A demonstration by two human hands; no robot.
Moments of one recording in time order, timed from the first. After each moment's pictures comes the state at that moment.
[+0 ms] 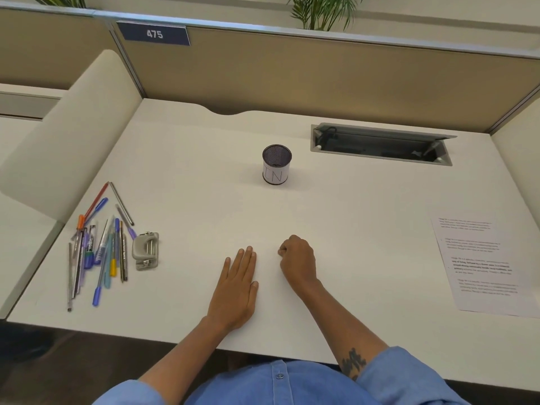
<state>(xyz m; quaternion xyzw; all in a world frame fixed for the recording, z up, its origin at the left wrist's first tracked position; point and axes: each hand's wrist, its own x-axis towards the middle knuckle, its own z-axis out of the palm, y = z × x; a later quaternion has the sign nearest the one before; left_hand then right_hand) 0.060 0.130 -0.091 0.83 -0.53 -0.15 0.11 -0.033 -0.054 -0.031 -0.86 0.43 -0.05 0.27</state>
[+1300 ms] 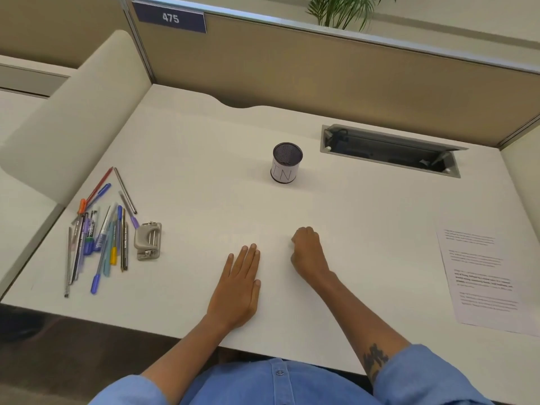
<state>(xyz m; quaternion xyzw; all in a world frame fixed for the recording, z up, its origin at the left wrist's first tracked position) 0.057 0.130 -0.098 0.83 -0.53 -0.09 0.13 -0.031 -0.078 -0.020 -0.88 0.39 0.00 0.25</state>
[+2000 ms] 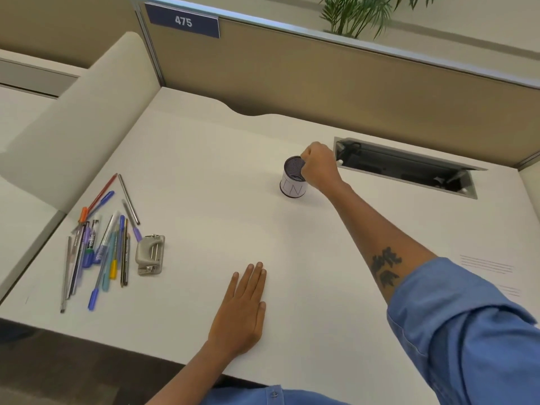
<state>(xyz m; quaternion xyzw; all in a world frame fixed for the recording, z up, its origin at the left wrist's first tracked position) 0.057 0.129 -0.102 0.83 -0.53 -0.10 0.15 0.141 -0.226 0.091 -0.89 0.38 -0.08 0.23</state>
